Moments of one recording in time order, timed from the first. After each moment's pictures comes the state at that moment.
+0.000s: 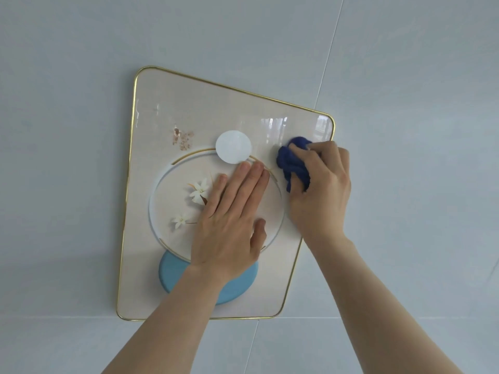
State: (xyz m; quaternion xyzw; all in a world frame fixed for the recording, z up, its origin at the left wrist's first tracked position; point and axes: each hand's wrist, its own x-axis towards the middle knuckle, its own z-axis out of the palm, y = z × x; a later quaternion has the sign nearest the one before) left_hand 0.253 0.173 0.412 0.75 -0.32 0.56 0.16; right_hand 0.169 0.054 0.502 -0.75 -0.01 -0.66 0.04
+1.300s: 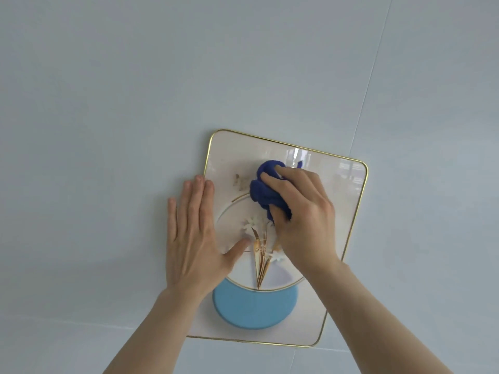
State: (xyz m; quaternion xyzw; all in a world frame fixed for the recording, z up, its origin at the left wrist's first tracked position) left_hand 0.279 0.295 0.418 0.76 -0.19 0.55 0.29; right_hand 0.176 0.148 0.514 -0.77 -0.16 -0.62 0.02
